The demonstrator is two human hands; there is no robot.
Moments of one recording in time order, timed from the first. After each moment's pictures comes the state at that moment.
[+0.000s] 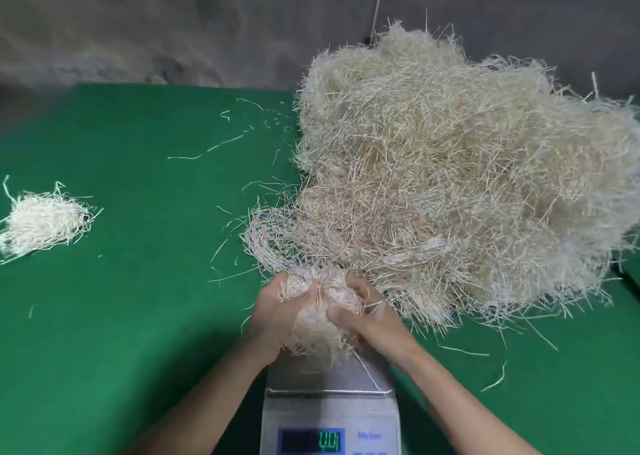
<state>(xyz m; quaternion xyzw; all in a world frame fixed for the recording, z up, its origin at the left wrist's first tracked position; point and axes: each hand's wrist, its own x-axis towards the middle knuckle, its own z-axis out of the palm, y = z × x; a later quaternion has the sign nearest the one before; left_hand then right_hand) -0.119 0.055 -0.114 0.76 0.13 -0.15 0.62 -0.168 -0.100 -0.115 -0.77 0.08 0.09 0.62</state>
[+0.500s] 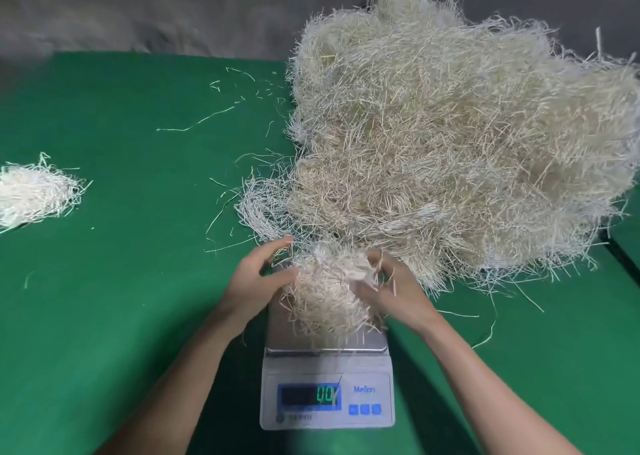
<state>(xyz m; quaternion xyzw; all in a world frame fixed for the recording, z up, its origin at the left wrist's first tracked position) -0.122 0.097 -0.118 0.81 -0.09 -0.15 0.56 -0.185 -0.126 -0.115 -0.84 0.08 0.05 0.53</state>
